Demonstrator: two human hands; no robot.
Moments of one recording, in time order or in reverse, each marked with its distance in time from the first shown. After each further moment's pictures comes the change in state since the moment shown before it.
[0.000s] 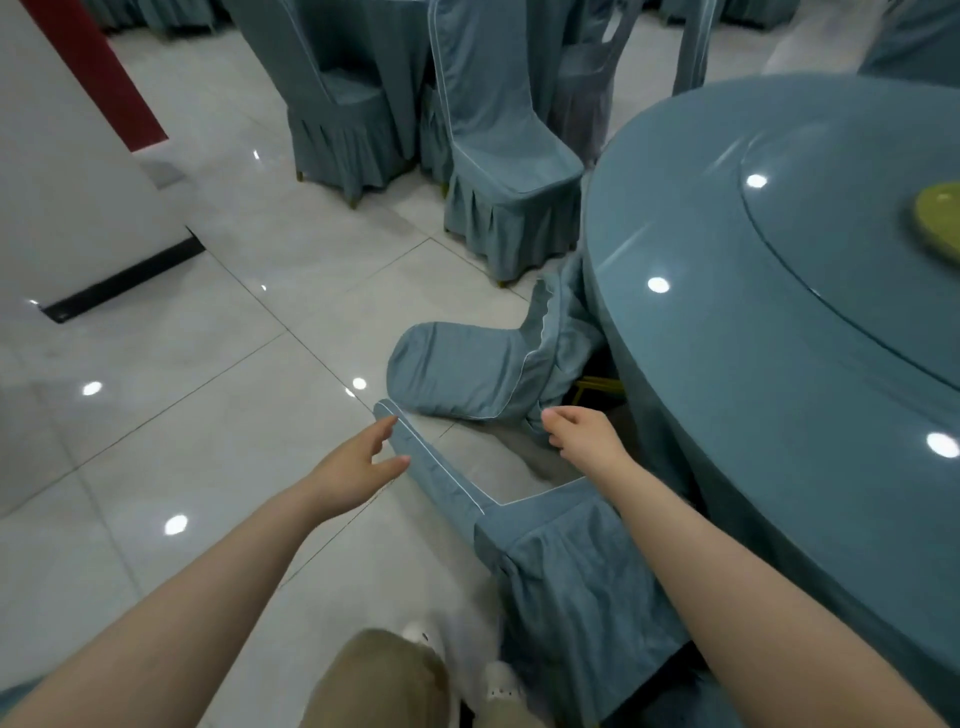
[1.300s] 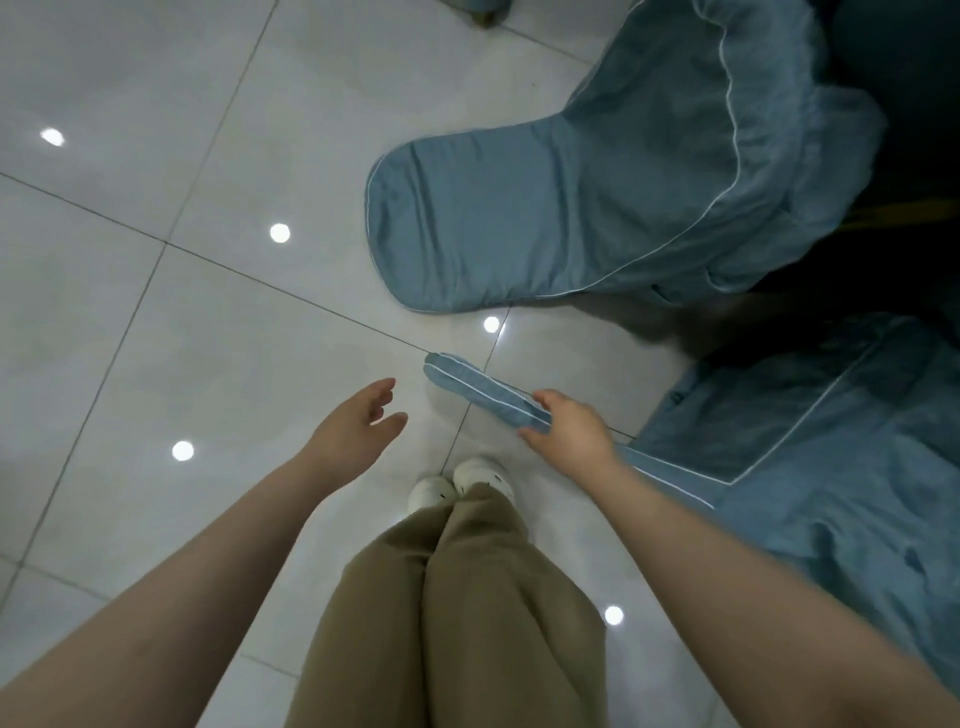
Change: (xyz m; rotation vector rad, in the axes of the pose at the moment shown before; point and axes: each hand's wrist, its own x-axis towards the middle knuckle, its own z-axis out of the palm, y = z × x) left_hand 0.435 -0.278 -0.121 0.176 -0.411 -0.222; right_hand 0.326 0.071 0.364 -0.485 -0.082 0.411
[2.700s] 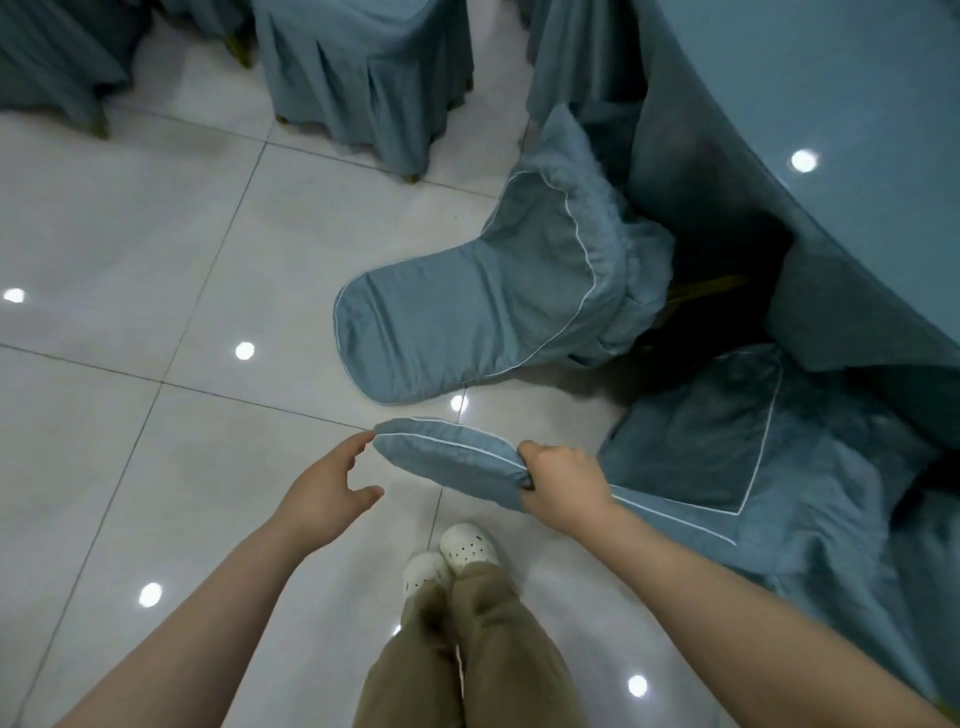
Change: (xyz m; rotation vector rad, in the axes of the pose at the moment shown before) left_hand -0.100 0.080 -0.073 0.194 0.013 0.221; right_hand -0.117 -0.030 -0.096 -0.340 0.271 -0.251
